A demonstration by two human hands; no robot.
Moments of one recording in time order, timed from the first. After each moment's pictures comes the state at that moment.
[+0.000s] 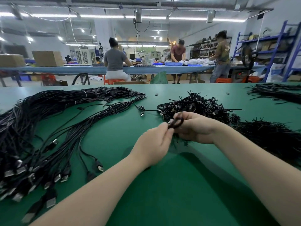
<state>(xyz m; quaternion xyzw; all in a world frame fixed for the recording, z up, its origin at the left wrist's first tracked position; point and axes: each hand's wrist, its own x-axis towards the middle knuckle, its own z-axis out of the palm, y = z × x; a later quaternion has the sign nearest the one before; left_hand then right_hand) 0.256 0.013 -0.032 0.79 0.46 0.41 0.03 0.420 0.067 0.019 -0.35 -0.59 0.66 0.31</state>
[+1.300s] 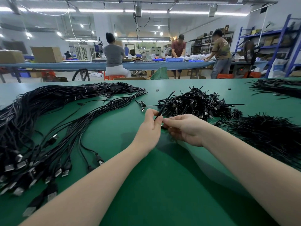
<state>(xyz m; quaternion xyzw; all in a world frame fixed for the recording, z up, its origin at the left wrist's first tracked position) 0.250 0.033 -0.036 0.64 0.50 0.53 0.22 0.386 0.054 0.004 -0.44 -0.53 0.62 0.37</state>
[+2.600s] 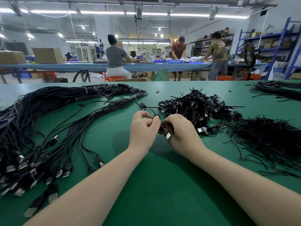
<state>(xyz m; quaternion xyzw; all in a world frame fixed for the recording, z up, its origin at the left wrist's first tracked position) 0.241 0.036 -0.035 0.59 0.54 0.58 0.15 0.378 0.039 -0.021 -0.37 -0.83 -0.01 0.42</state>
